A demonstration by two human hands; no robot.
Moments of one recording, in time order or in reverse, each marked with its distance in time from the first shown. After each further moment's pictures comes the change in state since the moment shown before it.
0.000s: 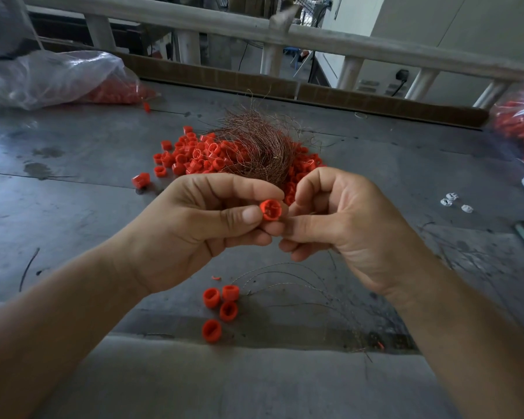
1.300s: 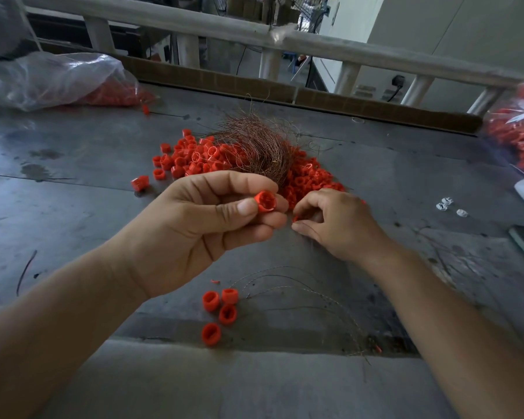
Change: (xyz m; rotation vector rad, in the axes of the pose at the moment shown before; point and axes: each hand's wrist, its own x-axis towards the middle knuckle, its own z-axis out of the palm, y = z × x) left_hand 0.001 0.000 0.000 -0.142 0.011 -0.023; right_hand 0.042 0.054 -0.044 -1.123 0.196 -0.147
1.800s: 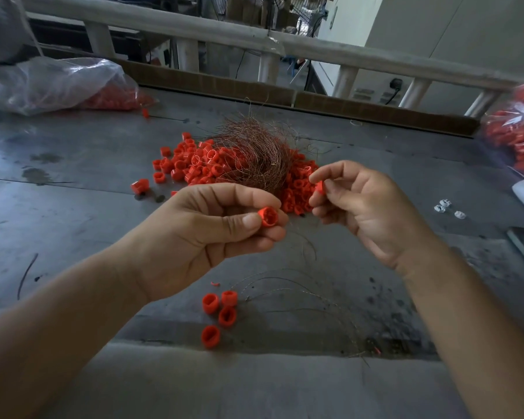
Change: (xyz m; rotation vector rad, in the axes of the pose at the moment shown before) left_hand -0.001 -0.001 -0.001 0.050 0.008 -0.079; right_hand -0.010 -0.016 -0.035 1.025 -0.039 0.179
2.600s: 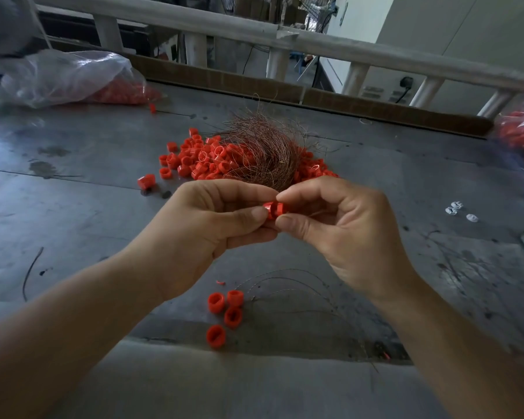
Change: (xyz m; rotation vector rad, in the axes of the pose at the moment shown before) left_hand 0.002 -0.003 0.007 0.109 0.244 0.049; right_hand -0.022 -0.002 0.042 -0.277 0.008 -0.365
